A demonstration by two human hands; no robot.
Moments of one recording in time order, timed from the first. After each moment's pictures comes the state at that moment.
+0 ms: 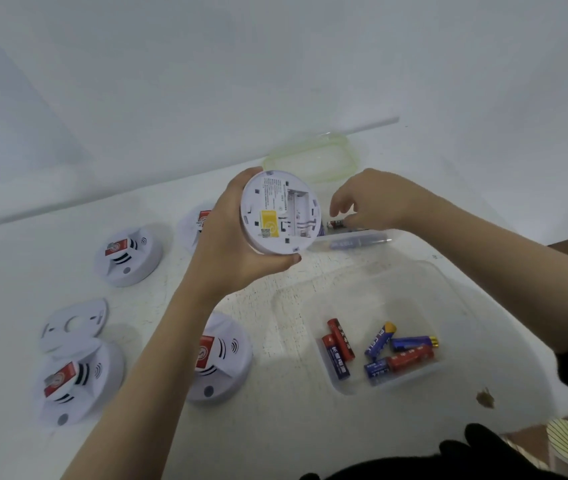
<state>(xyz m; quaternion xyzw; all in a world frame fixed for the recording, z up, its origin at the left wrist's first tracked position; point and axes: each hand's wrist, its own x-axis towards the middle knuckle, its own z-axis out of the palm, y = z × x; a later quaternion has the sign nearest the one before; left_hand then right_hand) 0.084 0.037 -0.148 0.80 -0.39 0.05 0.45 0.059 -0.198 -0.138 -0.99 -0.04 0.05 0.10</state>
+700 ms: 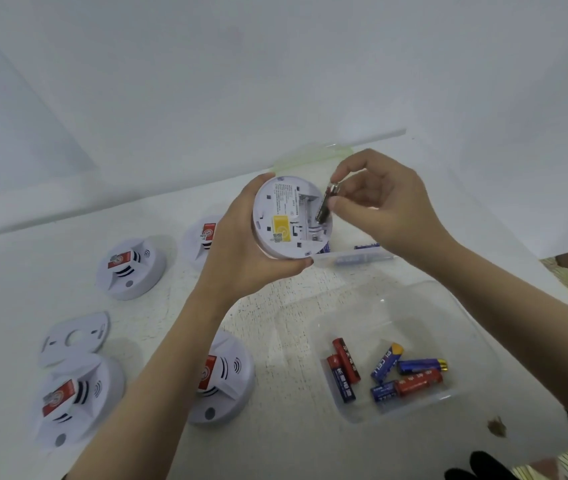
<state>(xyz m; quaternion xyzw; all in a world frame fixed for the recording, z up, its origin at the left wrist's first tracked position) 0.098 0.024 -0.152 0.81 -0.36 0.06 0.46 0.024 -0.166 -0.121 -0.78 -0.03 -0.21 0.59</state>
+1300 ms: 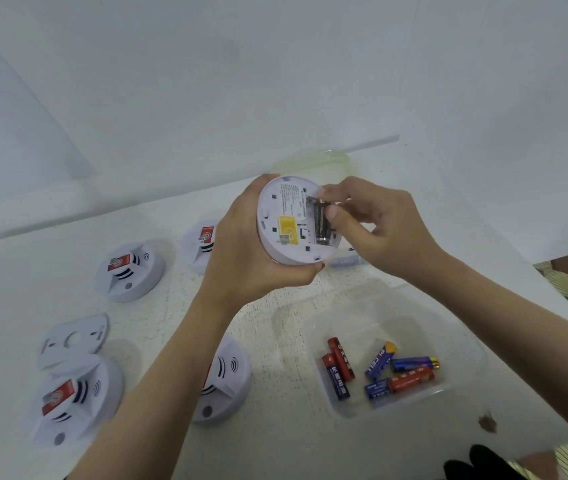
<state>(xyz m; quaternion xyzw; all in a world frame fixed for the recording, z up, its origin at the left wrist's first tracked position) 0.078 0.015 -0.134 0.77 -0.43 0.15 0.45 0.015 -0.163 -0.132 -0.83 -0.09 -0.27 0.48</state>
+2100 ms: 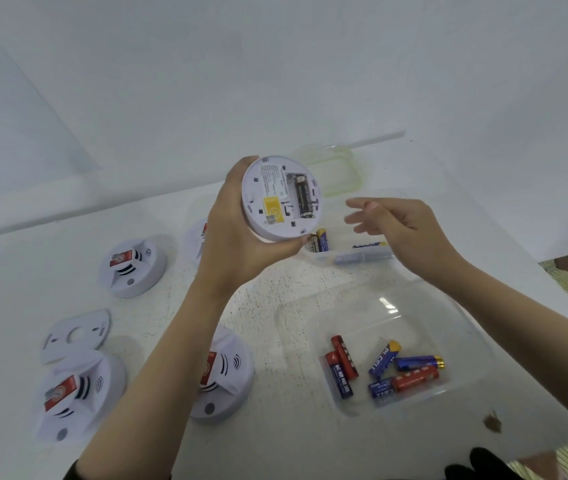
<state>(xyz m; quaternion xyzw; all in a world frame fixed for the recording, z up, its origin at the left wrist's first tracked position) 0.102 0.022 -0.146 0.78 -0.36 0.15 0.49 0.011 -0.189 -0.158 -0.83 0.07 -0.16 0.53</state>
